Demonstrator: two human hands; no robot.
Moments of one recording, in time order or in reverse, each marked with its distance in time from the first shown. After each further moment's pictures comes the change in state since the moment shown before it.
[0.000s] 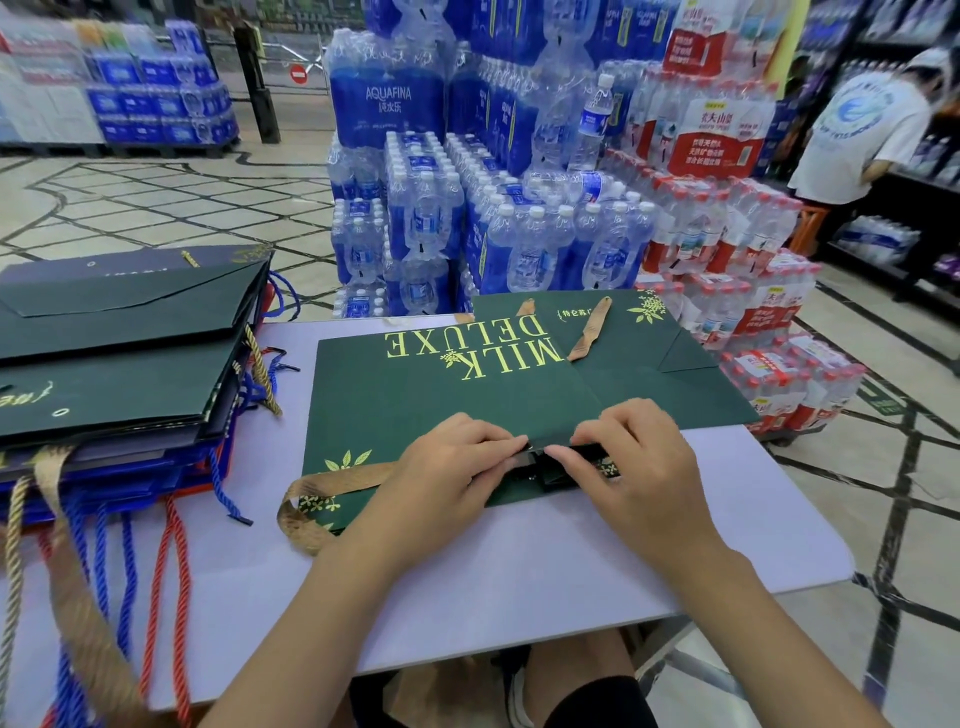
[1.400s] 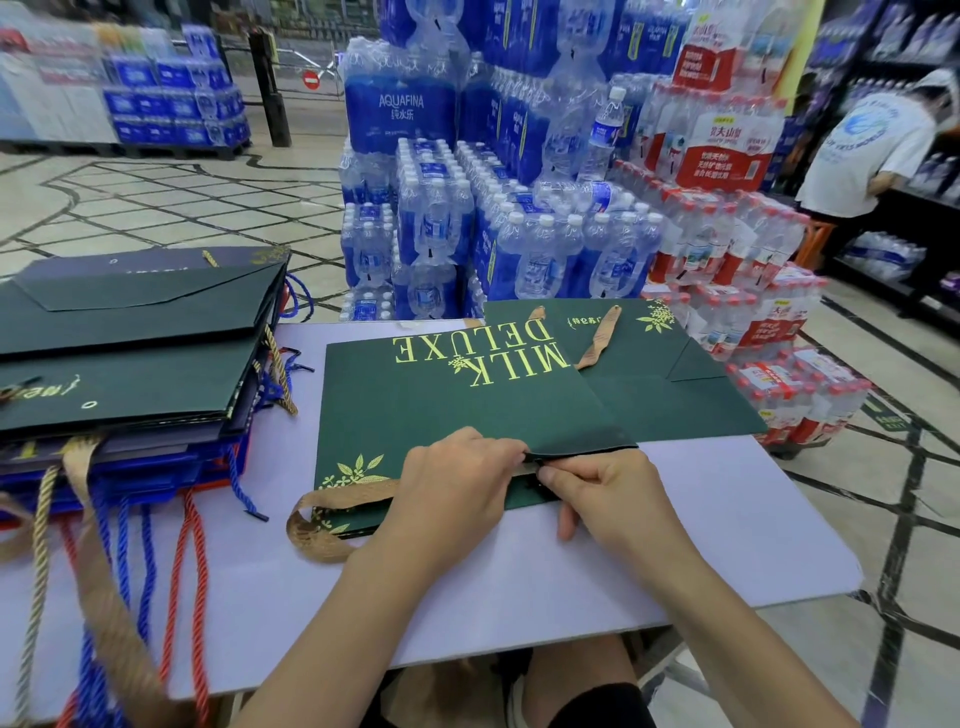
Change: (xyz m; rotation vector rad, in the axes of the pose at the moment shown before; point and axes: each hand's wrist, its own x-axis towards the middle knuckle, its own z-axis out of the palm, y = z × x) left_hand 0.001 0.018 0.002 0.286 0.009 -0.217; right_hand 0.013 -0.040 -0.004 0.524 -0.567 0.891
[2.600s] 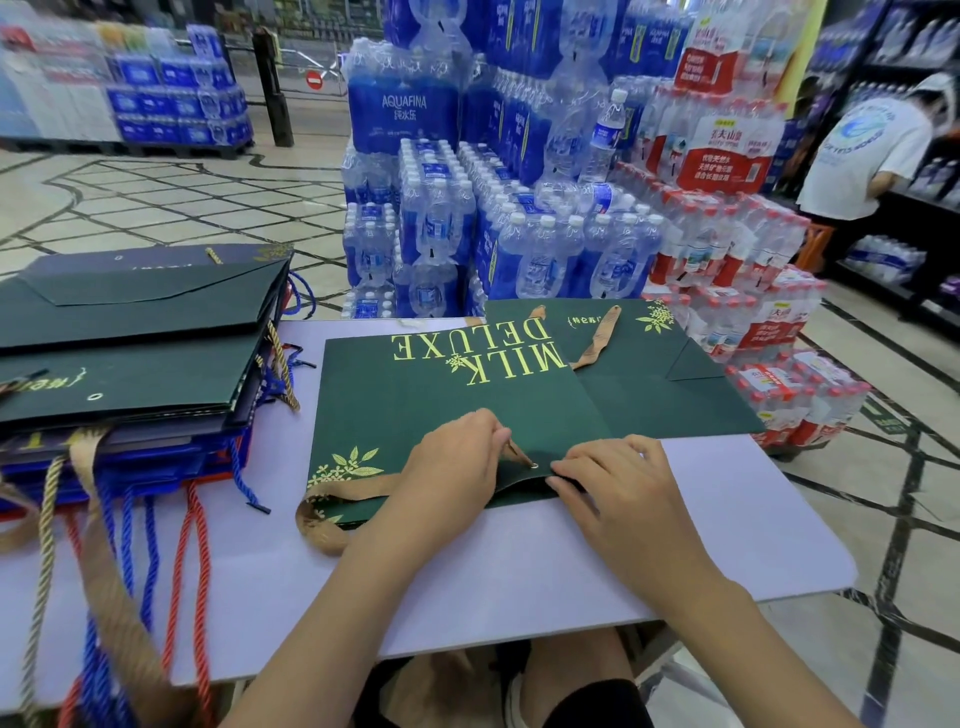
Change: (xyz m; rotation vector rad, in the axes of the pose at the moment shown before) left_hand 0.017 -0.001 -0.003 -0.133 -0.268 -0.279; right_hand 0.011 0.046 -0.002 -0.721 0.412 -0.868
